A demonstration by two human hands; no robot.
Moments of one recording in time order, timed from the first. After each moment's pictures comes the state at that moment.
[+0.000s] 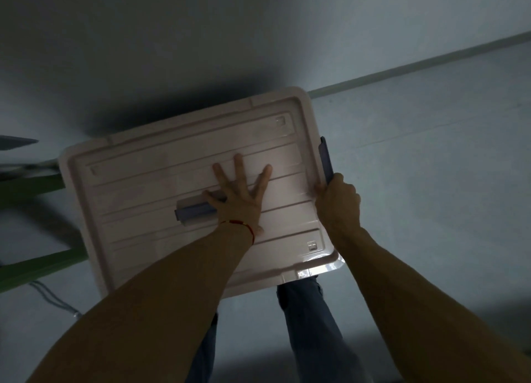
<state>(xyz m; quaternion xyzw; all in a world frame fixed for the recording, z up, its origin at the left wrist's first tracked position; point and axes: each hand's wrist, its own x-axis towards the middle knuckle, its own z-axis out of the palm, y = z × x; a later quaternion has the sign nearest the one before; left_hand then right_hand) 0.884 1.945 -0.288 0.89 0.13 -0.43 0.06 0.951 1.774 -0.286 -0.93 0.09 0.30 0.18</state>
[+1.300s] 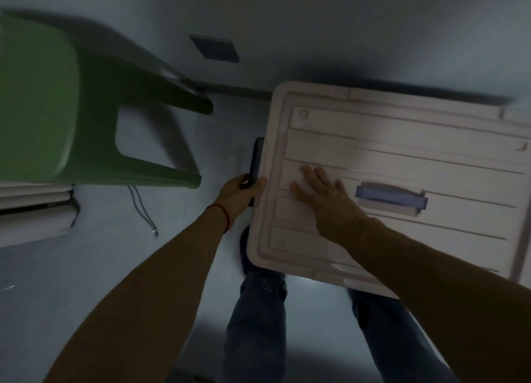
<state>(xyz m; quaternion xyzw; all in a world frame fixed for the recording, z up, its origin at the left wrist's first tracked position) 0.642 2.234 -0.301 0.49 0.59 -0.17 0.62 0.794 2.066 -0.274 -0.72 -0.52 0.45 -0.09</state>
